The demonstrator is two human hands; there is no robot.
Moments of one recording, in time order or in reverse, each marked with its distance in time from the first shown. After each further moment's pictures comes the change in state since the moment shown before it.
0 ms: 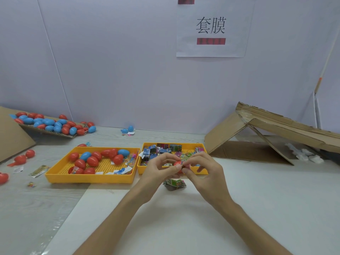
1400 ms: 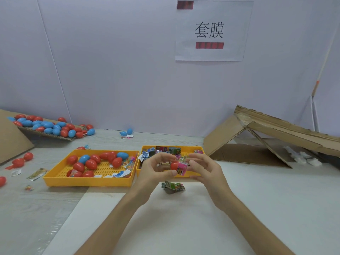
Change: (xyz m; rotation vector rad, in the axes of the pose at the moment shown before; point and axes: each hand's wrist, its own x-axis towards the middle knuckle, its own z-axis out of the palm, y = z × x) left_hand 0.000 0.004 -0.005 0.085 0.082 0.031; right_hand 0.010 0.003 -0.007 0.605 -0.041 0.611
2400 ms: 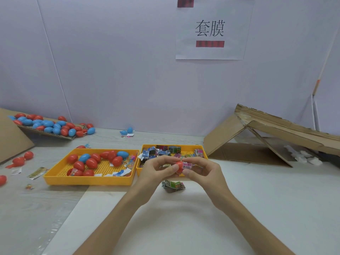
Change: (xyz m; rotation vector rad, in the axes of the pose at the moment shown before) left_hand -0.005 0.003 0.004 -0.099 -0.050 -0.018; right_hand -0.006 0.000 0.001 -0.094 -0.115 -0.136
